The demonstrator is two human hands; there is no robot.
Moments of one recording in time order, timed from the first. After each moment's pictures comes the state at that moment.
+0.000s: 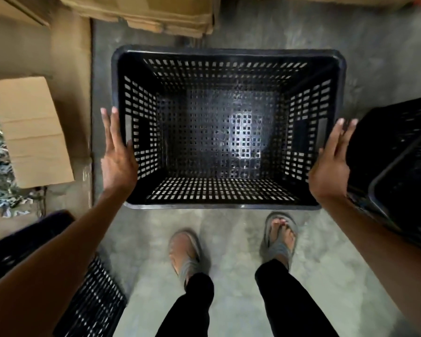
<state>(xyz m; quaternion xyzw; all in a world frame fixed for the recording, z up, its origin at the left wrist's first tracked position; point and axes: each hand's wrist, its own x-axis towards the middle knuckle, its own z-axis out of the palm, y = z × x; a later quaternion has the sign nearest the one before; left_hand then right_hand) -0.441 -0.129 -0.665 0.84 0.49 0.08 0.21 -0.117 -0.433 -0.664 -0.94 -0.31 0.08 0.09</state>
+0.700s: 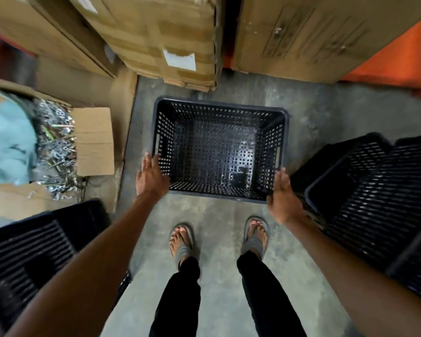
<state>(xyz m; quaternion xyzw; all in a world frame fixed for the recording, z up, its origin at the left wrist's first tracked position) -0.409 -0.209 -0.478 0.75 0.58 -0.20 0.27 -0.154 -0.460 -0.503 -0.85 -0.39 0.36 -0.08</state>
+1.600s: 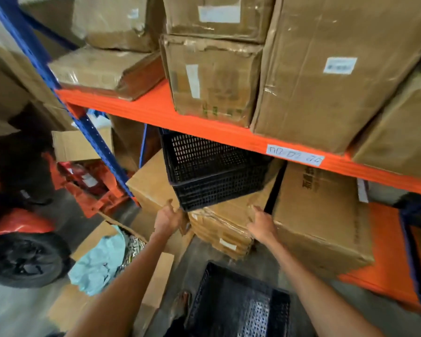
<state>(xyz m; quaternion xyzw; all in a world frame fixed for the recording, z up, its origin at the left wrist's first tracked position) -0.373 0.015 0.005 0.63 0.69 0.11 0.35 -0.116 -0.095 -0.014 -0.82 -0.49 0.26 0.13</state>
